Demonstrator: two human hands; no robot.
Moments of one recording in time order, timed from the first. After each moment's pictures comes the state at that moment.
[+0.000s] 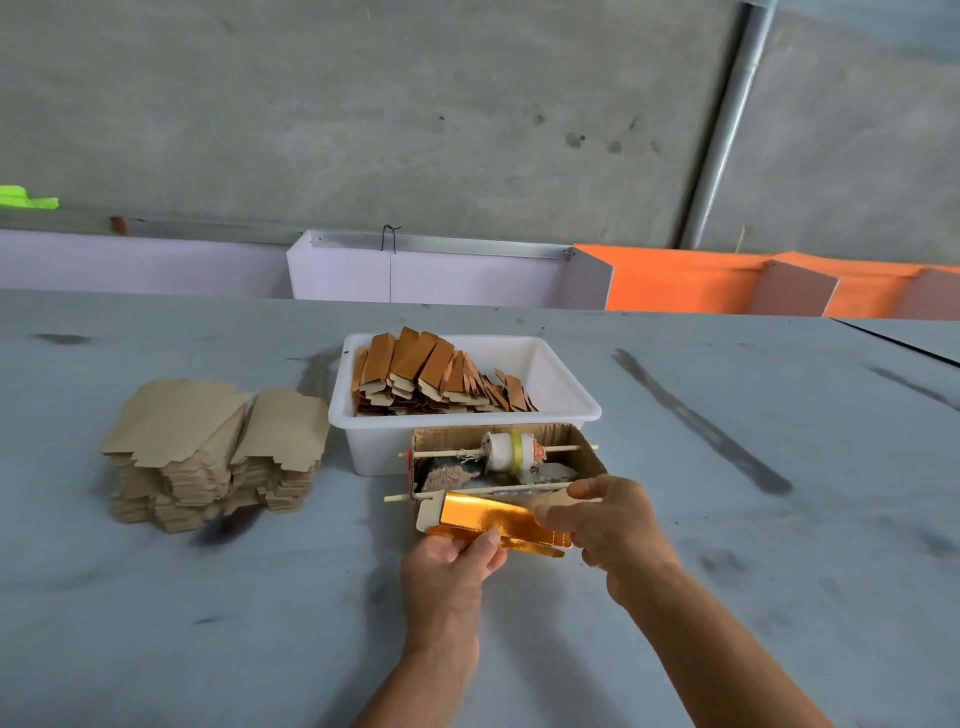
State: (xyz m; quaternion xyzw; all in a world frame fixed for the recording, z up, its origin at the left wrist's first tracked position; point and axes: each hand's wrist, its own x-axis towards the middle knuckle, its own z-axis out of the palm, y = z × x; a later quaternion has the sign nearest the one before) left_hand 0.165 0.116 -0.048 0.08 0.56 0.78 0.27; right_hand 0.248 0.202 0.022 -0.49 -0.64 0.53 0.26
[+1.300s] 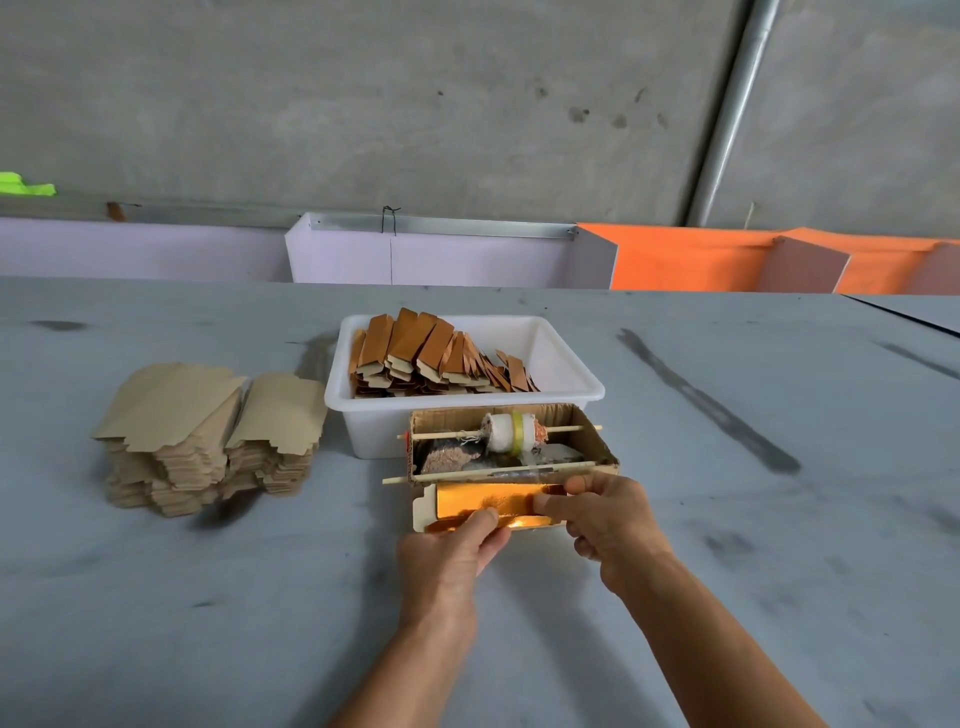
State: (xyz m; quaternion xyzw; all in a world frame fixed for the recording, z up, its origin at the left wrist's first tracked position) left_hand 0.163 0.116 -0.036 0.00 0.50 0.80 0.32; right_hand 0.249 0.211 0.001 -0.49 -0.58 0.60 0.26
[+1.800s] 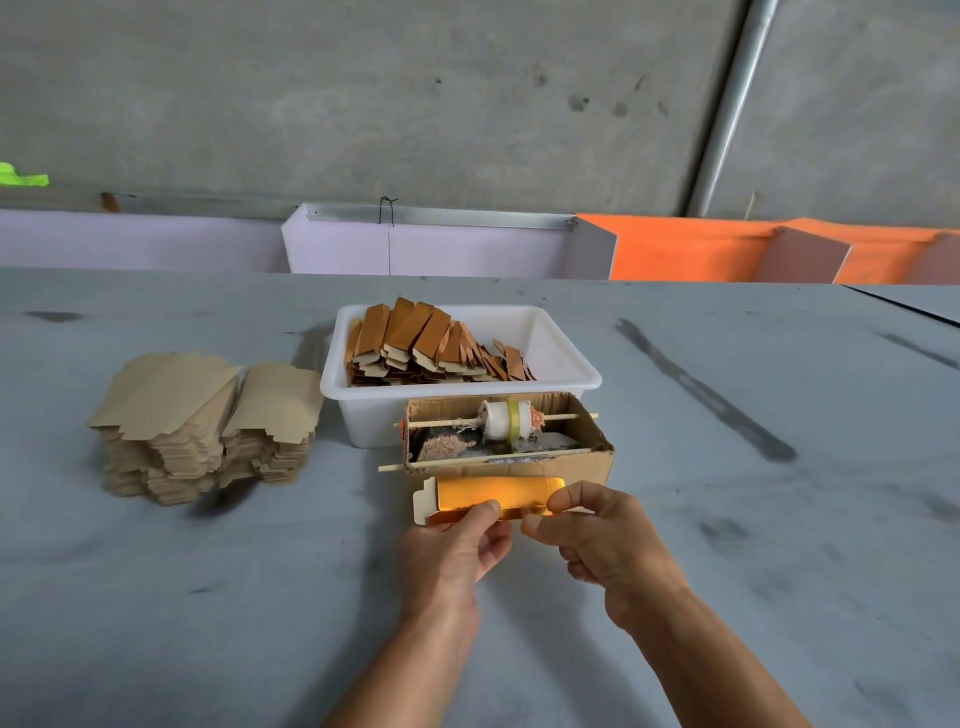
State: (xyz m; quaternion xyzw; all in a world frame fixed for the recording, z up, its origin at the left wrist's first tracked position) left_hand 0.171 0.114 -0.033 0.00 0.51 0.78 0.35; right_hand 0.270 0.186 -0.001 -0.42 -0.60 0.63 0.24
